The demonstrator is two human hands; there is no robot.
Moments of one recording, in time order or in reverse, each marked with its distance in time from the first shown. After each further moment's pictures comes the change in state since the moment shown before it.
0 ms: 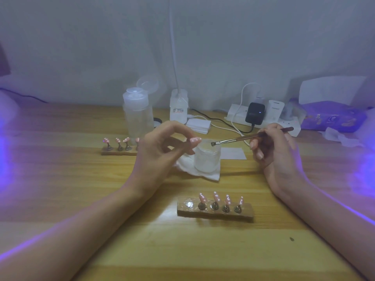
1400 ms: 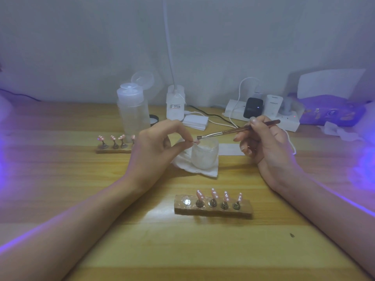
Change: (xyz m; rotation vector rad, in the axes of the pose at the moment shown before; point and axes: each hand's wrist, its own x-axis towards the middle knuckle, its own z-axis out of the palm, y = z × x) left_hand 0.007 -0.015 -0.006 0.414 -0.031 0.047; right_hand 0.003 0.004 0.003 -0.097 -0.145 0.009
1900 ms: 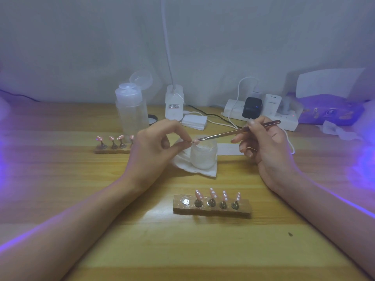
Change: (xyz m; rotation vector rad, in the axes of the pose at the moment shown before) left_hand 0.000 0.002 0.000 -0.039 -0.006 -0.014; right_hand 0.001 0.004 -0.003 -0.067 0.040 -0.034
